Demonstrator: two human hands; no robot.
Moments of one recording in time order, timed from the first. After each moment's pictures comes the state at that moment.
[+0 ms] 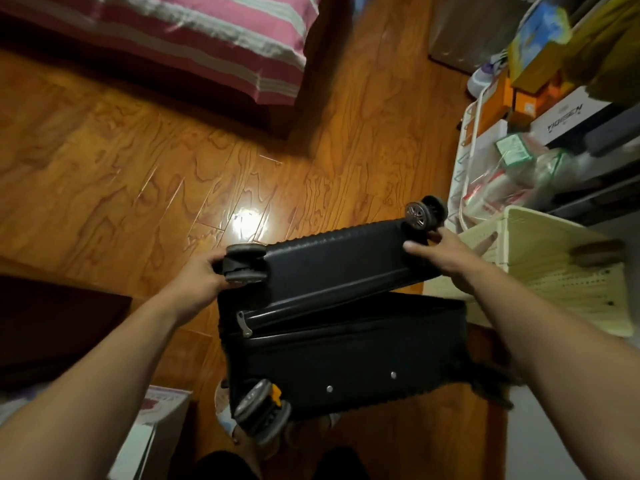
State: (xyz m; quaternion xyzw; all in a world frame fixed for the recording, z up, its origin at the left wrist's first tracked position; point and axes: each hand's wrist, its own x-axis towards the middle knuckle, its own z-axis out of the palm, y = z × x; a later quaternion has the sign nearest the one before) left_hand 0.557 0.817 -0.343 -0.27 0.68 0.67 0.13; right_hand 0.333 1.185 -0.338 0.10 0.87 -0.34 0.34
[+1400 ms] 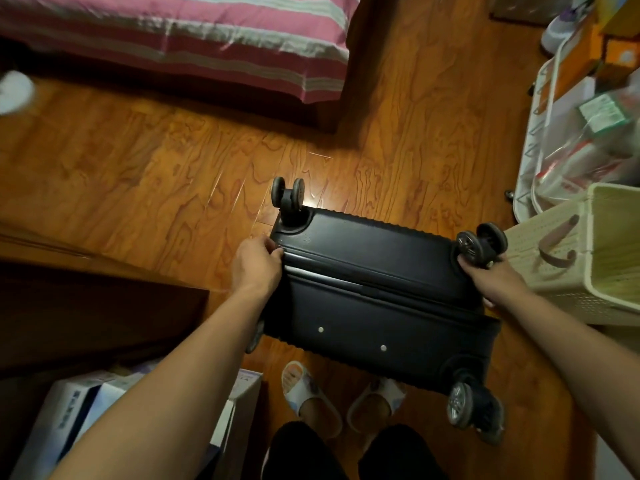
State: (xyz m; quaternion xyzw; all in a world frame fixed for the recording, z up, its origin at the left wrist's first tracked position) left_hand 0.527 0.818 -0.324 -0.43 0.85 0.30 0.09; right_hand 0.383 1.179 -0.359 0.17 0.89 -0.28 0.32
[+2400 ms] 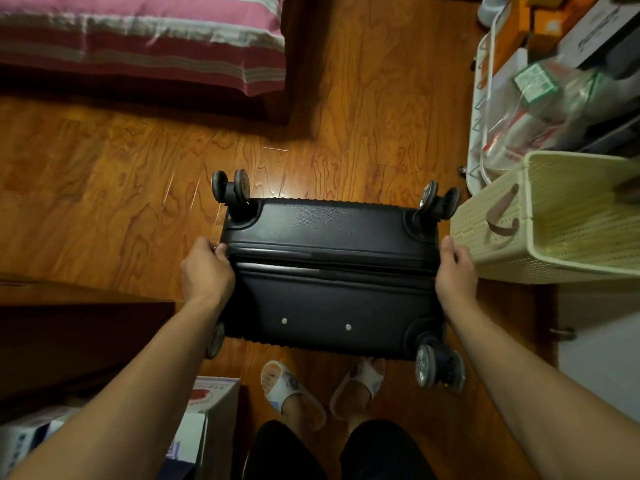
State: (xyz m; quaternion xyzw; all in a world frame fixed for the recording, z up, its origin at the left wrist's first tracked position) left_hand 0.517 0.843 -0.334 -0.44 0.85 0.28 0.04; right_hand 0.423 1.200 -0.374 0.27 0.84 -0.47 0.12
